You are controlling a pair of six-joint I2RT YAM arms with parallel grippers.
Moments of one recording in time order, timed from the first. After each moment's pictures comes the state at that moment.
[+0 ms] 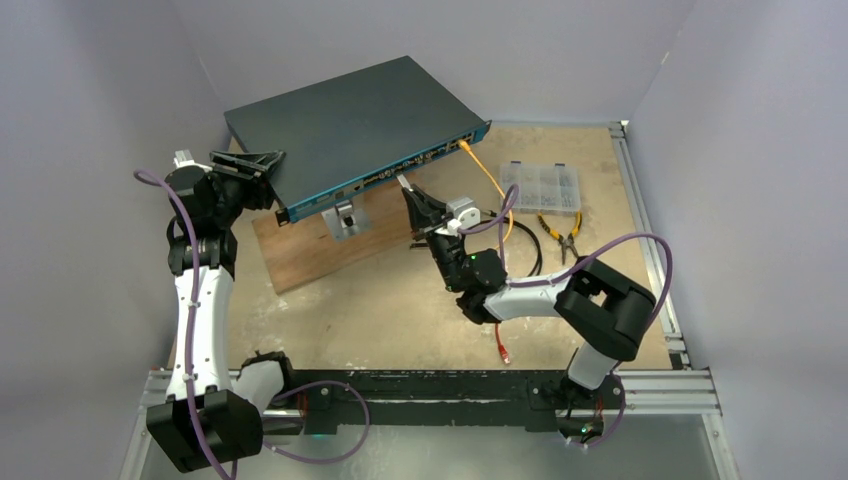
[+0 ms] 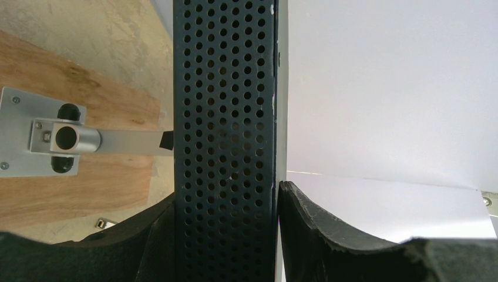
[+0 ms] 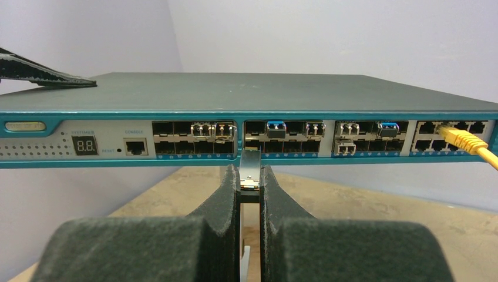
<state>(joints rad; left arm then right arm) 0.24 1.00 0.97 -0.20 0.39 -1.31 1.00 1.68 0.74 1.52 0.48 -0.12</state>
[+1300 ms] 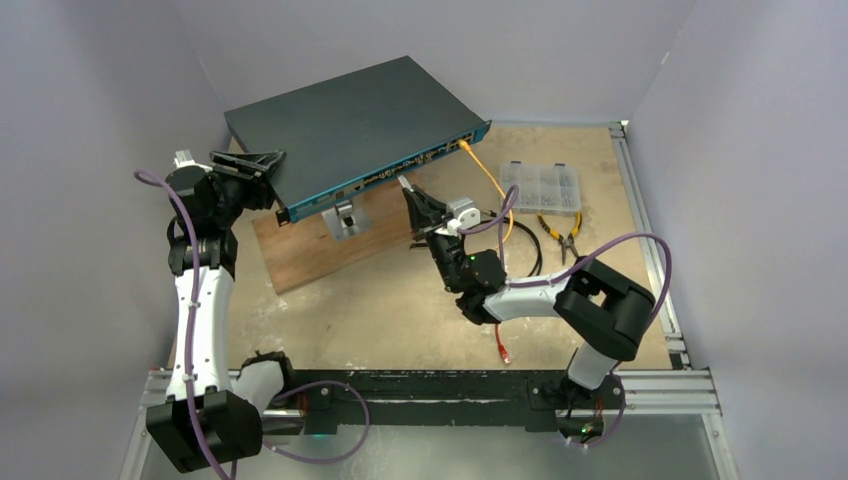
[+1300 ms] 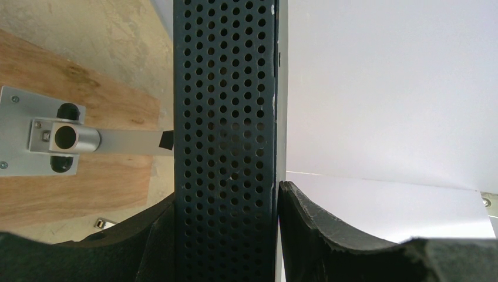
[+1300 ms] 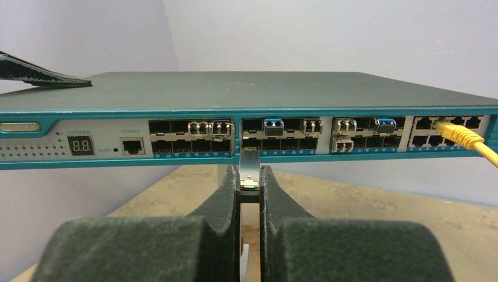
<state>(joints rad) 0.23 1.00 0.97 -0.21 0.38 -1.31 1.01 1.68 0.74 1.52 0.50 -0.12</state>
